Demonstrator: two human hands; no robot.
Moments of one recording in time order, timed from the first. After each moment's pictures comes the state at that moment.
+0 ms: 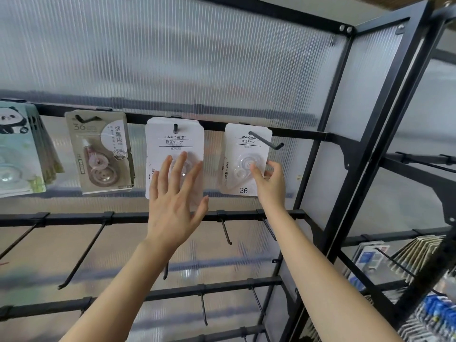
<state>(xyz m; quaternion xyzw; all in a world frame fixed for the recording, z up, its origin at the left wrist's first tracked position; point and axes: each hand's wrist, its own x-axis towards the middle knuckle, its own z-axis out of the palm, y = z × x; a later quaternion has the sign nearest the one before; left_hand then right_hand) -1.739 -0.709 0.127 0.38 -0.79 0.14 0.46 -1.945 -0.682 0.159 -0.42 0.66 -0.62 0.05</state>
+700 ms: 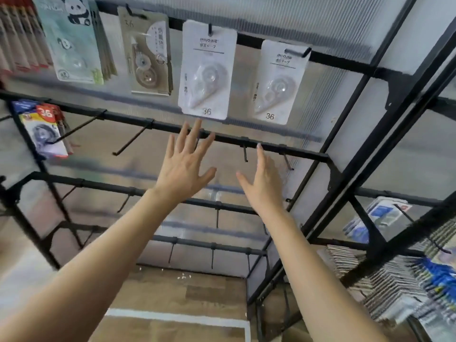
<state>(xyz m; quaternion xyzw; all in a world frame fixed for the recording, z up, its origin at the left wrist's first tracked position) -1.710 -0.612 0.071 0.49 -0.83 0.06 0.26 -1.888 -0.562 0.065 -0.63 0.71 -0.32 0.00</state>
